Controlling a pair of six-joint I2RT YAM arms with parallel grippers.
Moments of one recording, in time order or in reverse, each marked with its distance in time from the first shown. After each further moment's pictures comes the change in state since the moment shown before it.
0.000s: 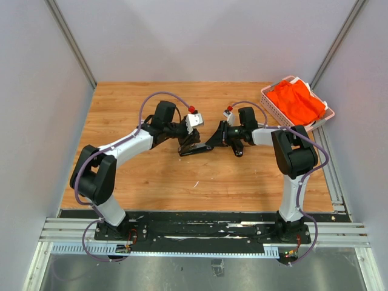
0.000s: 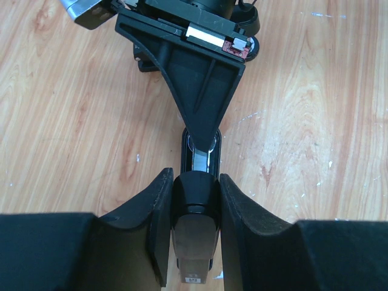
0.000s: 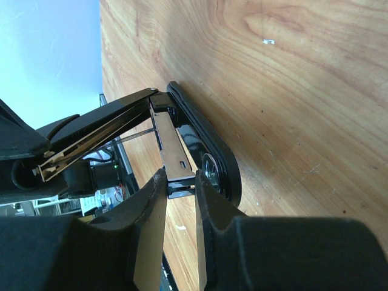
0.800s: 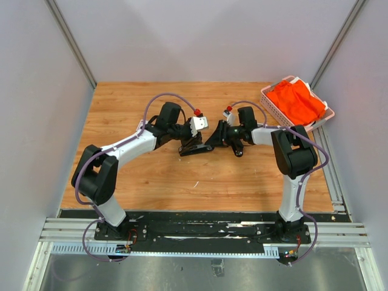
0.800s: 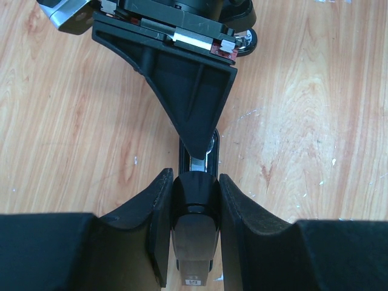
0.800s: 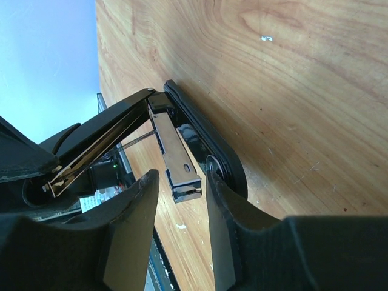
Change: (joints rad) left arm -0.040 0.001 0.013 -0.031 -0.036 0.036; right arm 0.005 0.000 0.014 -0.027 0.013 -0.001
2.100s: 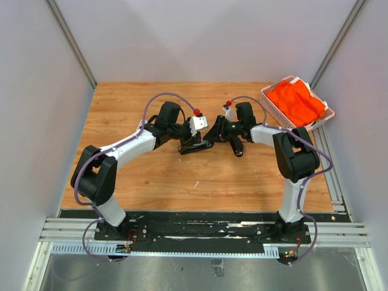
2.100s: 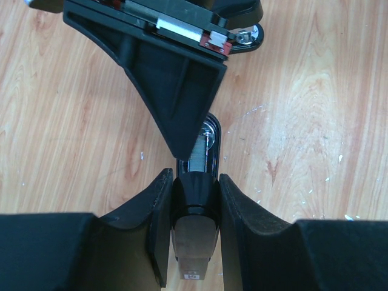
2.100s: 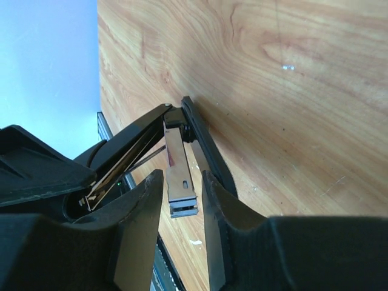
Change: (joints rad) left arm 0.001 -0.008 0.004 -0.010 -0.022 0.009; right arm 0.039 -0.054 0.032 -0.034 0.098 0.051
